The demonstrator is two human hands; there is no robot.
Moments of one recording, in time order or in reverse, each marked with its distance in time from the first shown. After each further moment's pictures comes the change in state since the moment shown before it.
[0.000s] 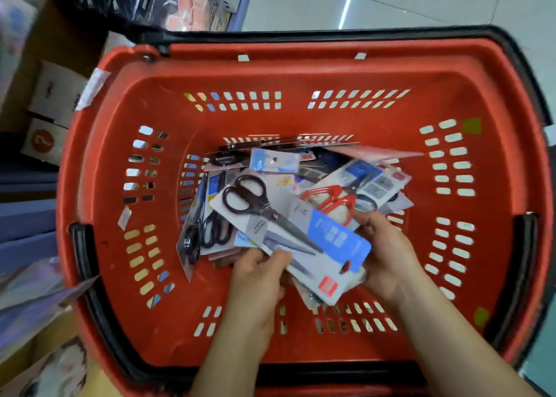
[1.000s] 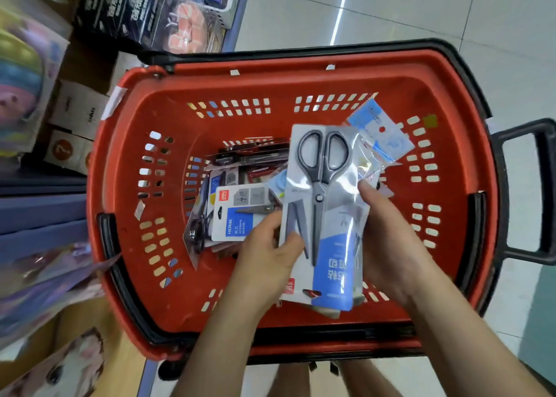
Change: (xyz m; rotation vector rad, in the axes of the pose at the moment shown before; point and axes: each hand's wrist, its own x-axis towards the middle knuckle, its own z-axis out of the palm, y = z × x) left_hand -0.037 0.023 0.005 0.492 -0.239 0.375; right_hand -0.075 -0.020 -0.002 -0.163 -0.339 -0.168
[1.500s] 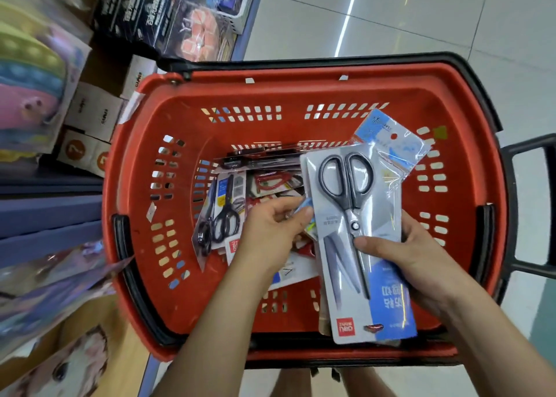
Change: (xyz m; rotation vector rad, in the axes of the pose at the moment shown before) left_hand 0.030 0.017 -0.003 -0.128 0.074 -0.030; right_hand -0.014 -0.013 -0.020 -0.379 0.034 -0.042
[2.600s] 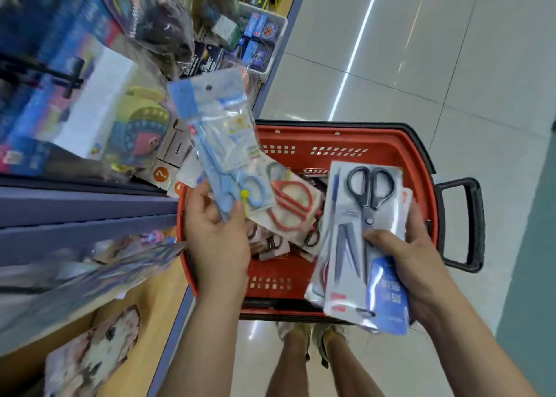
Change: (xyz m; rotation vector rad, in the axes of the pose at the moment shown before) left_hand -0.123 0.093 -0.056 -0.385 0.535 0.315; right_hand -0.104 -0.076 0.040 0.086 0.211 -0.137
